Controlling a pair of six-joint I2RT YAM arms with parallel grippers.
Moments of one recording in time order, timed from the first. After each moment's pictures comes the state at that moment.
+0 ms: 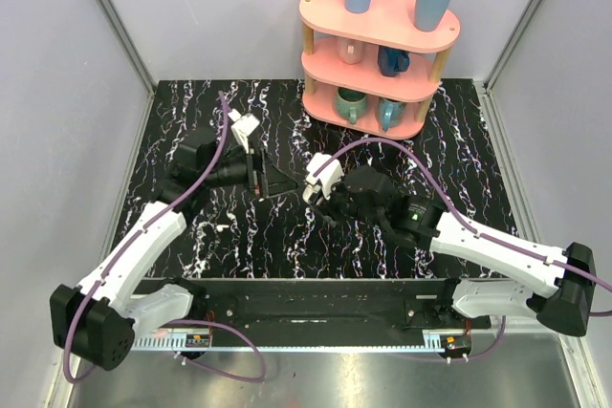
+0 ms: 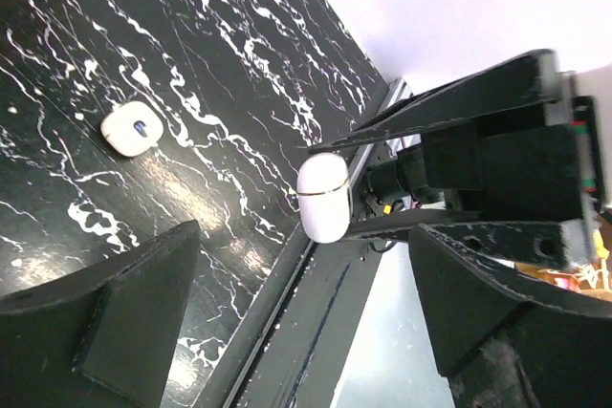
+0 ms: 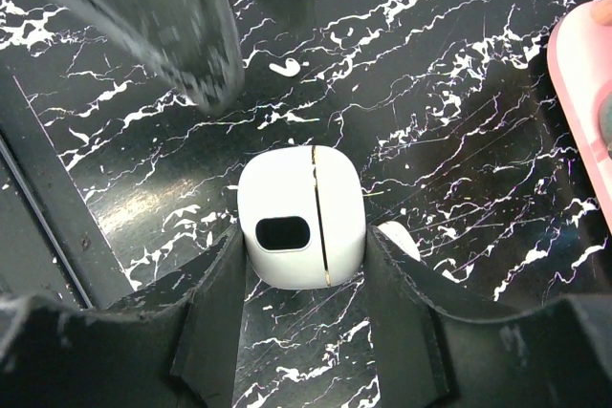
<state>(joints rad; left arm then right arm) -0.37 1.04 0.89 -0.18 0.83 -0.51 1.04 1.17 1.01 -0.30 0.12 -0.12</state>
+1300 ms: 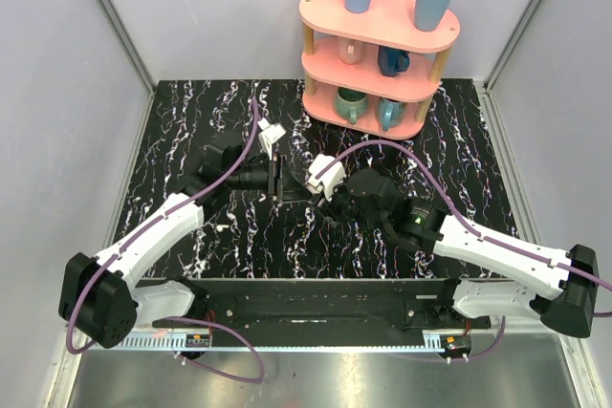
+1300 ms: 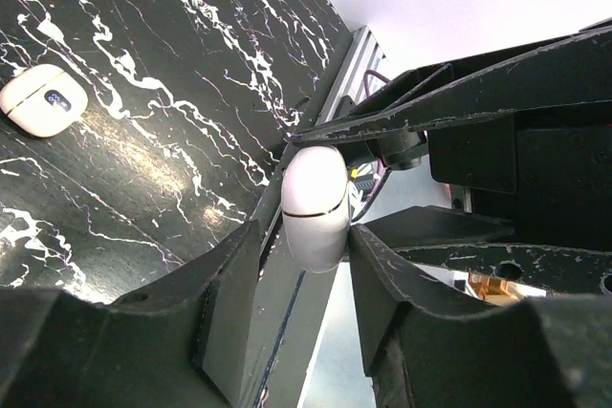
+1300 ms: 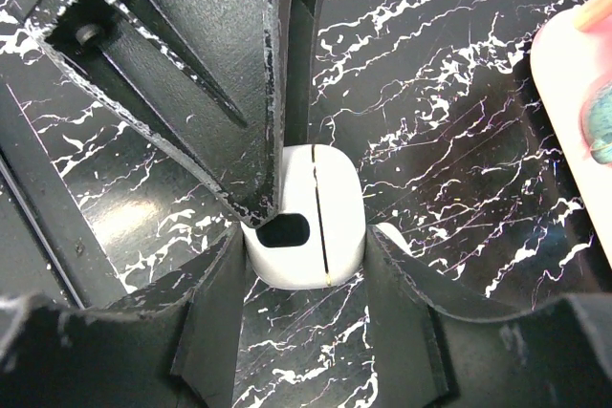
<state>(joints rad) -0.50 1.18 0.86 -0.07 0.87 -0.58 1.07 1.14 1.00 -0.28 0.17 -0.12</state>
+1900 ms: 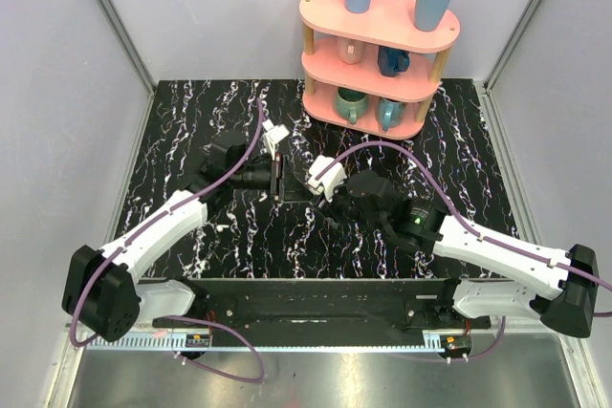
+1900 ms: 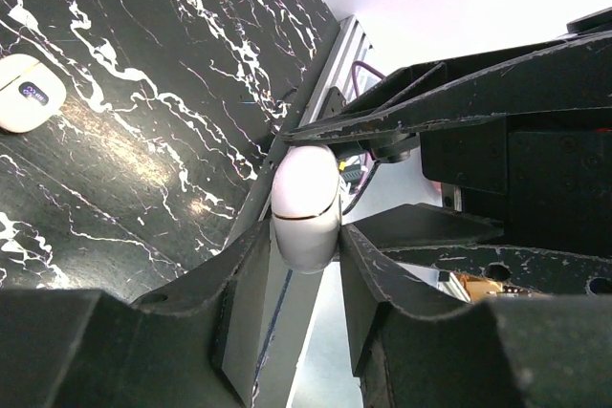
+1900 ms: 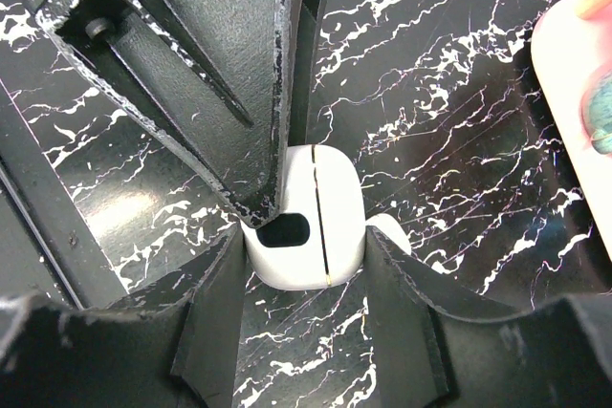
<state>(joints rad) -0.51 1.22 0.86 -0.05 0.91 -0.60 1.07 1.14 0.99 -0.29 0.17 -0.12</state>
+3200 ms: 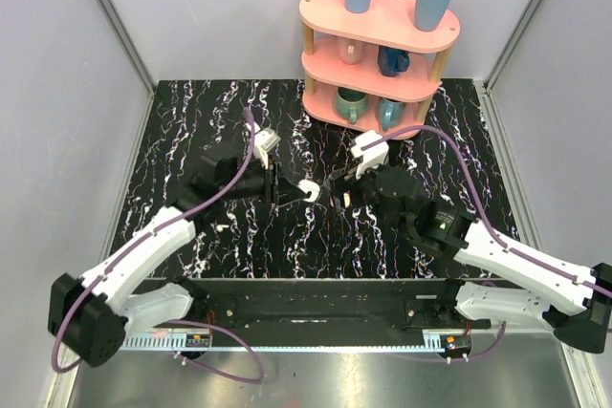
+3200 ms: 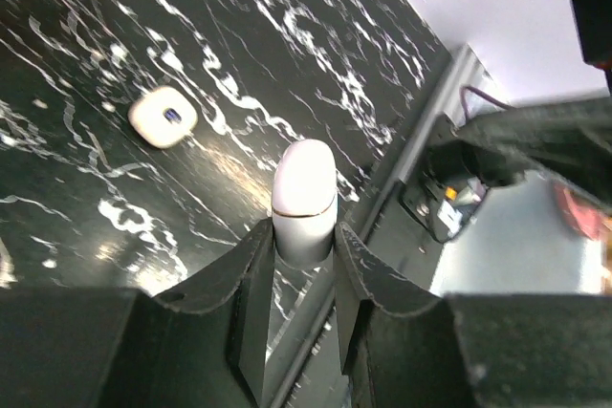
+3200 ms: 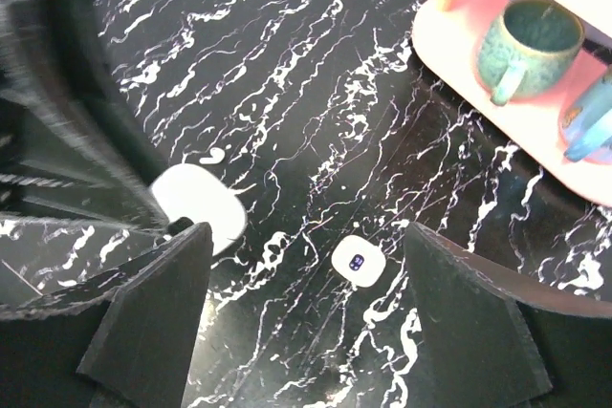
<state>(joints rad) -0.54 1.11 0.84 -0.16 0.65 -0.41 1.05 1.01 0.96 -0.20 0.44 0.09</state>
